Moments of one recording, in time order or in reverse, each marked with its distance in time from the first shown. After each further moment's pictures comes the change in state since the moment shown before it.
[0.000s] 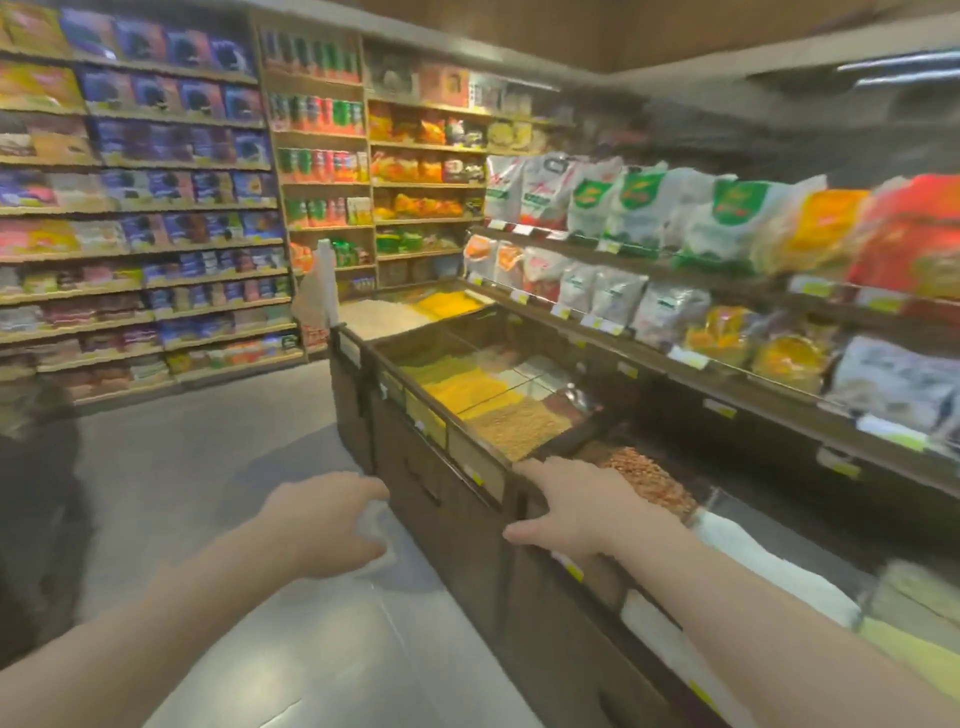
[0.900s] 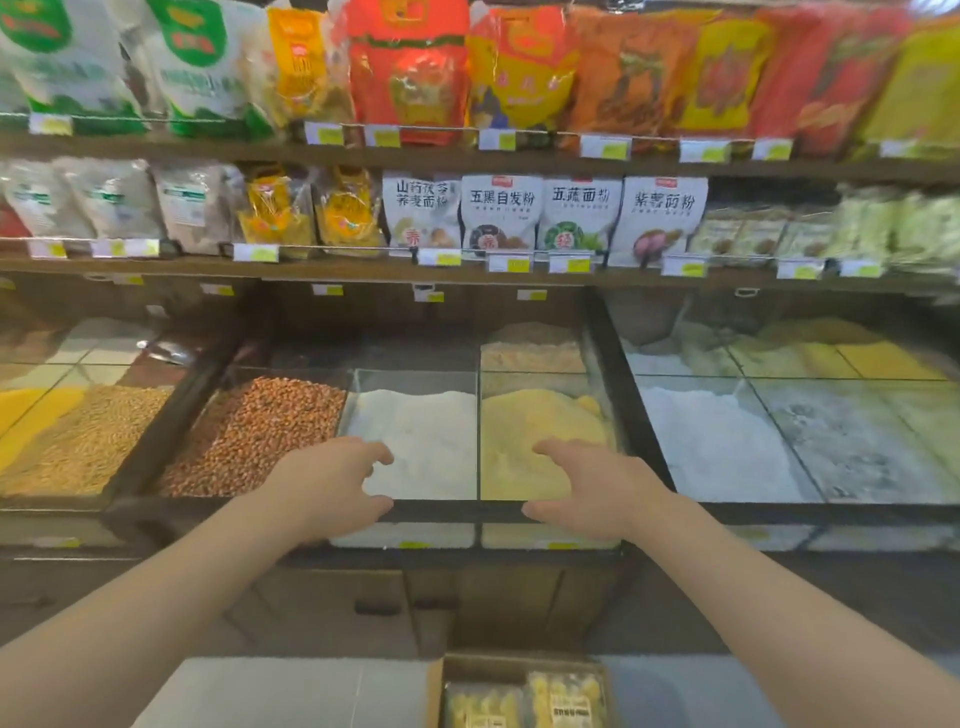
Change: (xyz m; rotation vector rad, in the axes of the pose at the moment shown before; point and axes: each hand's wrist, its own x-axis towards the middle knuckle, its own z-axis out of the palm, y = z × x) left_hand 0.142 0.373 0.046 0.075 -0.148 0.890; right_hand -0.257 0.221 0.095 0.297 0.009 0.984
